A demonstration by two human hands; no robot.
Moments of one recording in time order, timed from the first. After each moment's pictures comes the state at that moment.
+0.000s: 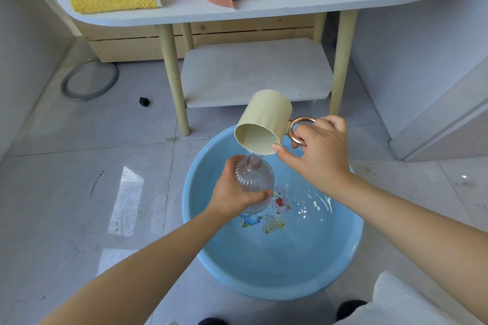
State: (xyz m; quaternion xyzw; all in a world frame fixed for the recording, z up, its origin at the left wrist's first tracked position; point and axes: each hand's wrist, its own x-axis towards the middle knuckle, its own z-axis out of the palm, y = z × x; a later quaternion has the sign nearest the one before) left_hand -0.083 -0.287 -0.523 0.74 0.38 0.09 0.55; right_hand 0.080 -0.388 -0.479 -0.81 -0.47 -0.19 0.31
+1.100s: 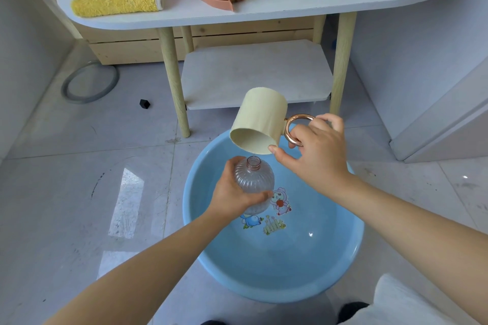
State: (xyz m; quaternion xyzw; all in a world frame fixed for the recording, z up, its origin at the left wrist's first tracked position) left_hand -0.082 -0.286 -0.525 0.73 0.38 0.09 0.55; right_hand 0.079 -0.384 -0.477 -0.79 -0.49 -0.23 0.30
